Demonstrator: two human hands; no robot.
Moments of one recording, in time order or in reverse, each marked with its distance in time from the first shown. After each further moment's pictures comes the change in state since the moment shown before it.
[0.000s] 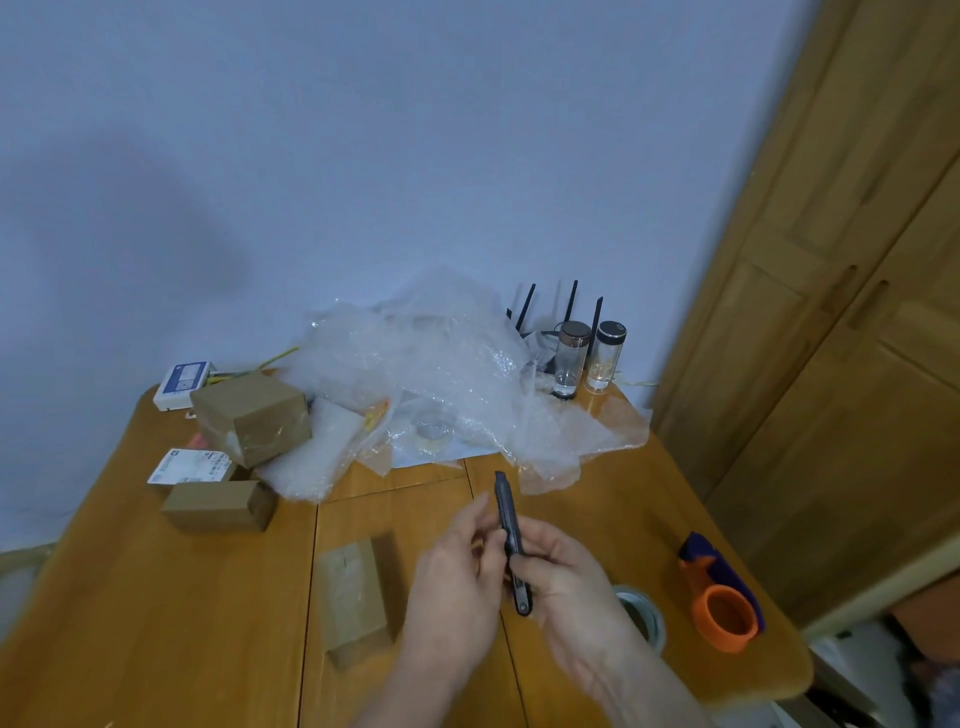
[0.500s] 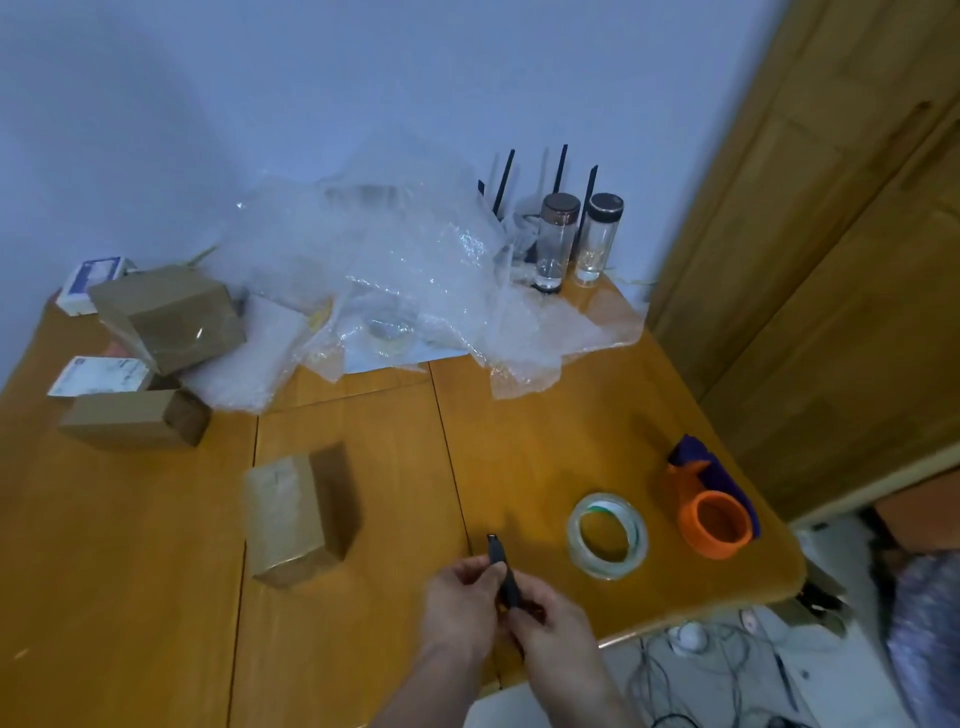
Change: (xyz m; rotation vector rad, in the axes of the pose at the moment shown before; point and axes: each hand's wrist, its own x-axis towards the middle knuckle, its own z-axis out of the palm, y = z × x) left_hand -0.018 -0.110 0.147 -0.272 -0.037 -0.896; right_hand 0.012 0.160 -0.083 -0.472 0.234 0.326
